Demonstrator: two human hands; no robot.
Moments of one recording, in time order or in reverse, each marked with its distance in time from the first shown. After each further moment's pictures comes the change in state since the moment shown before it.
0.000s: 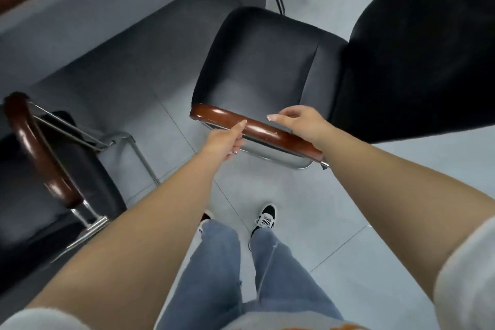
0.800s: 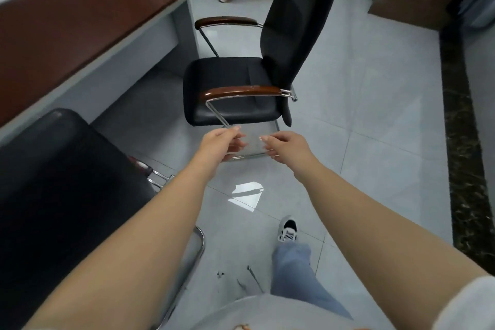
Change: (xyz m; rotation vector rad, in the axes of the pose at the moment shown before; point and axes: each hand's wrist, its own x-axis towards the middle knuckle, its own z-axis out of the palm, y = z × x) left_hand -0.257 -0.196 -0.192 0.181 -0.369 0.548; right_hand -0.381 0.009 0.284 0.631 0.599 -0.079
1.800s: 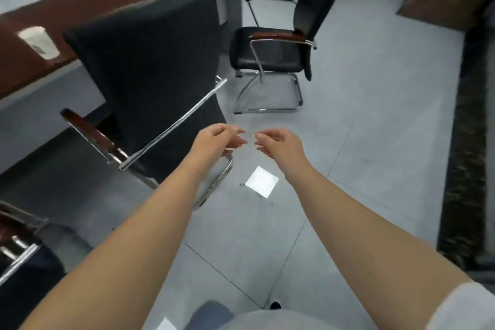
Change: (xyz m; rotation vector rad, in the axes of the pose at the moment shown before) left_hand -0.468 -0.218 -0.079 0.032 0.094 0.154; right_hand -0.458 0.168 0.057 0.137 -0.147 -0.144
